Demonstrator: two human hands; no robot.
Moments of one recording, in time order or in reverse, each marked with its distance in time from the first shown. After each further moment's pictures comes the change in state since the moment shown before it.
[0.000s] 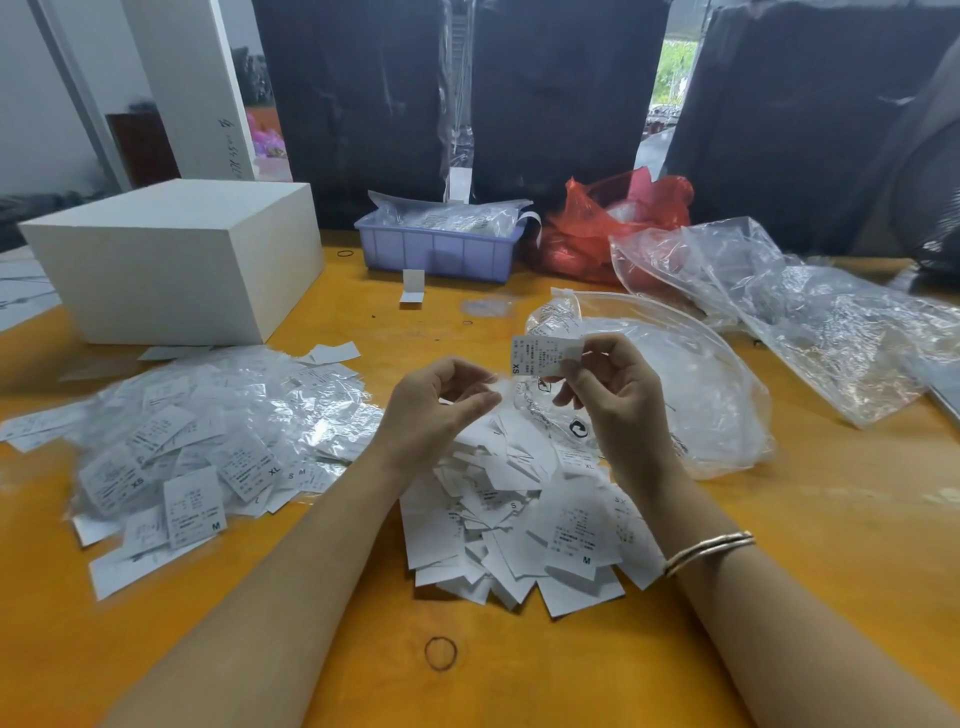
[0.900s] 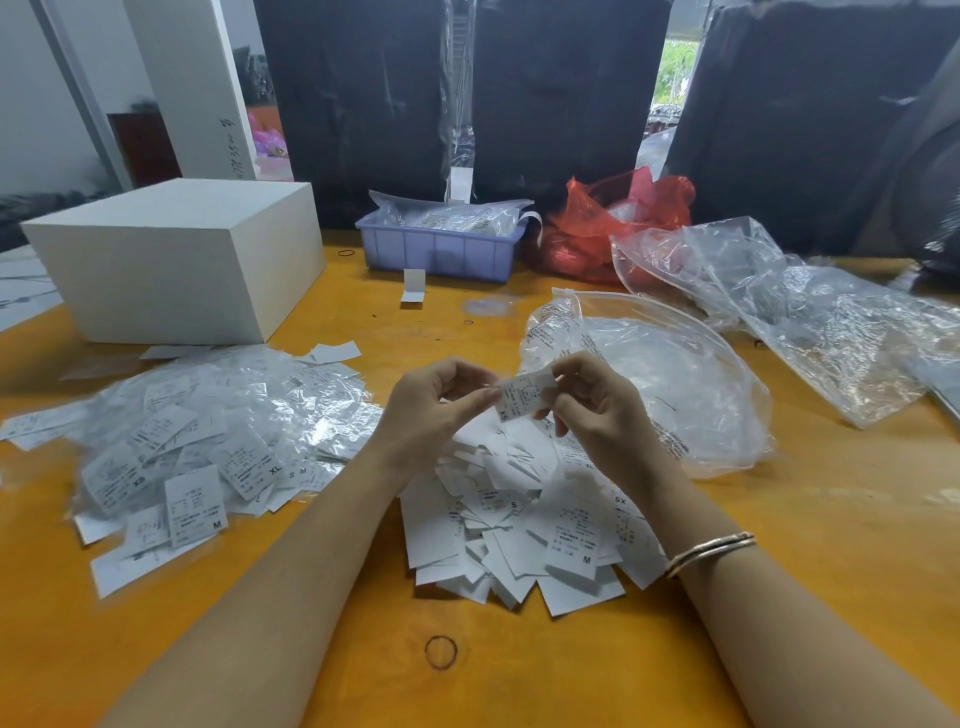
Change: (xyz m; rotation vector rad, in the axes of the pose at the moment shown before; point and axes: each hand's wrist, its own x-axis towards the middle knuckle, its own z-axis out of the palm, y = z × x) left_hand 0.002 -0.001 -0.002 -0.011 -0.031 0.003; right_hand -0.003 0.006 -0.003 -0.172 -0.227 0.047
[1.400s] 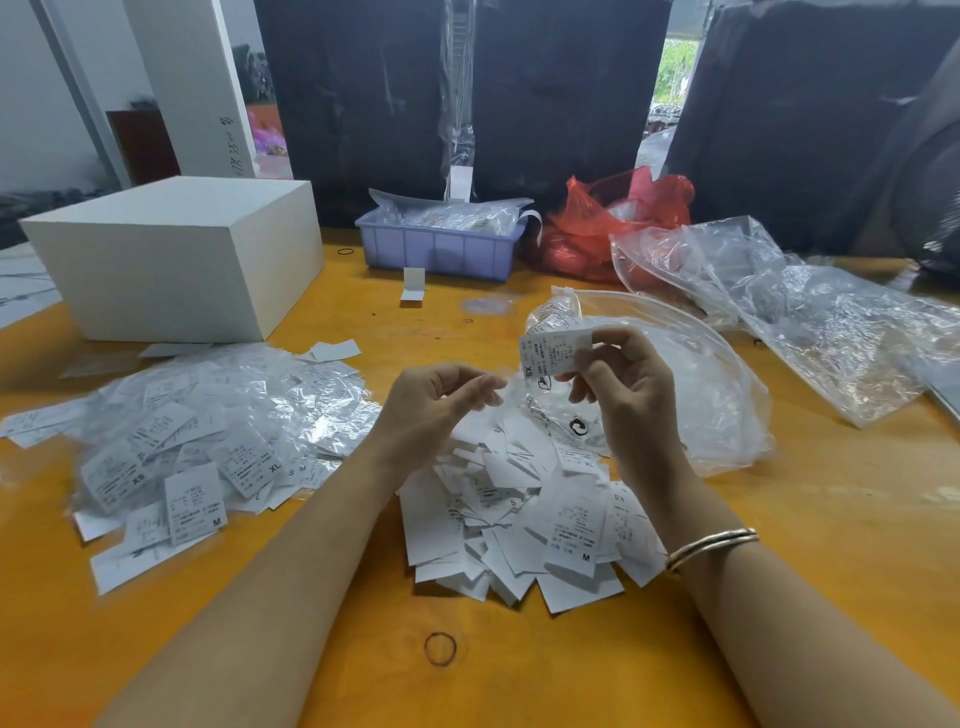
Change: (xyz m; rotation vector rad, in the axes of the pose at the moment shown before) left_hand -0.002 0.006 0.000 -0.037 -0.040 0.004; right_hand 0.004 -0.005 -0.004 0.183 0.272 -0.084
